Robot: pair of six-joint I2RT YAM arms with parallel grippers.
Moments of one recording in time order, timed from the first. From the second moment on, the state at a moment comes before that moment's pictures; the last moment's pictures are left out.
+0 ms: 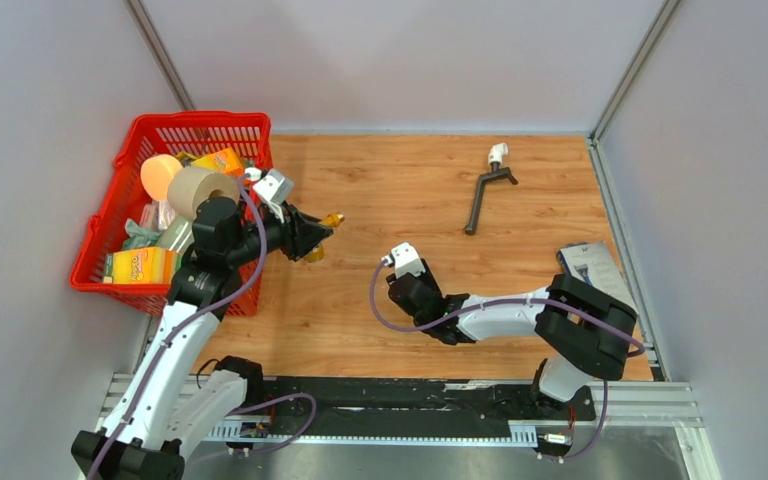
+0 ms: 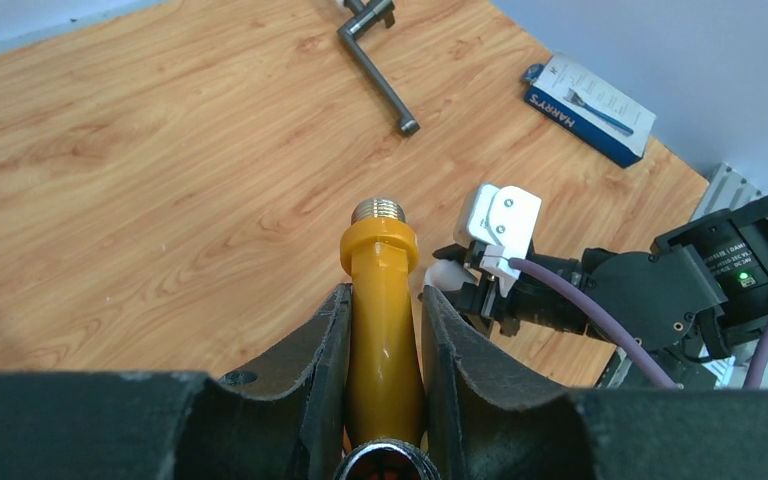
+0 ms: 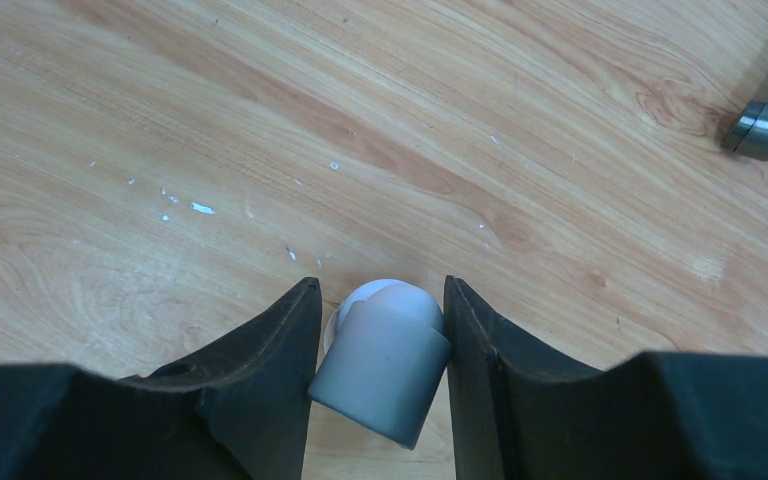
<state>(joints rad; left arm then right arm) -0.25 0.83 0.86 -0.25 0.64 -0.14 1.09 1.61 0.67 0.21 0.67 0.23</state>
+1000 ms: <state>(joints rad) -0.25 0.81 0.85 -0.27 0.60 -0.10 1.03 1.48 1.06 -0.48 0.53 0.55</state>
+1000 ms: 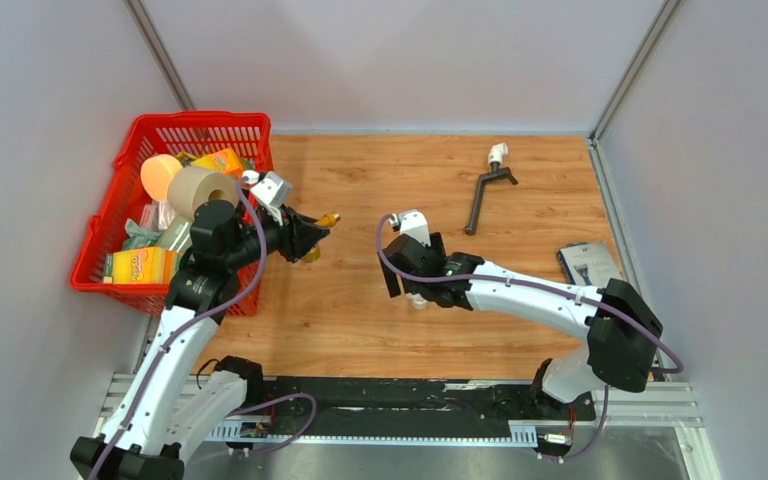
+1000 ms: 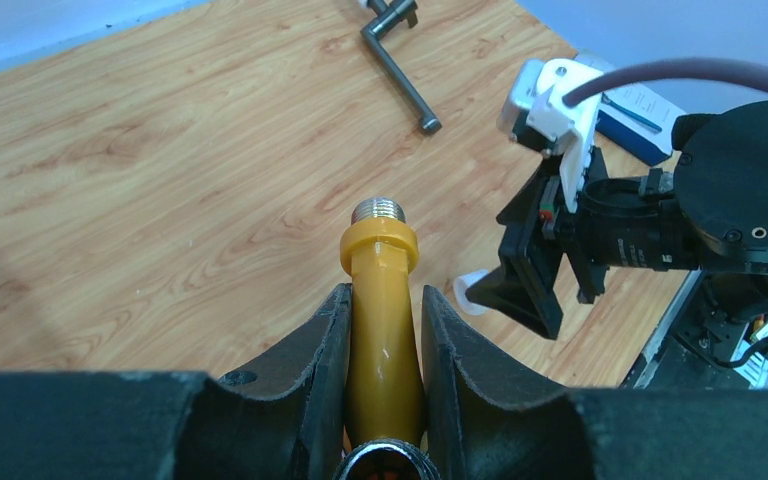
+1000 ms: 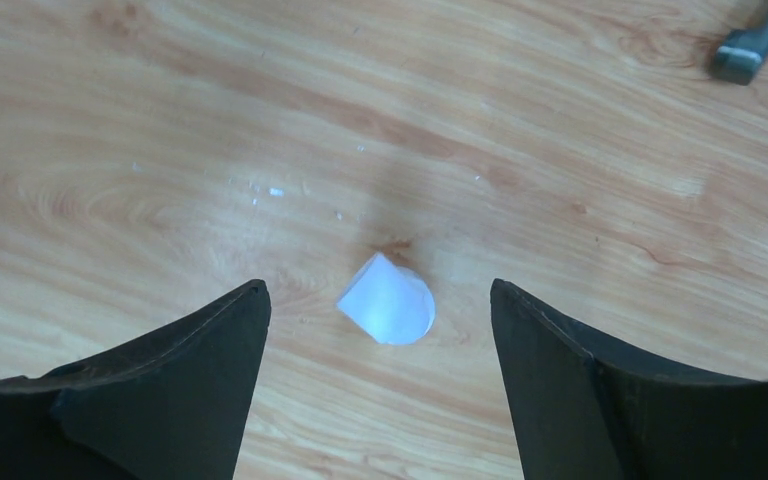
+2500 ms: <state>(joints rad) -0.25 0.80 0.85 -0.30 0.56 -0.06 0.89 1.82 1.23 -0.73 0.11 -0.17</state>
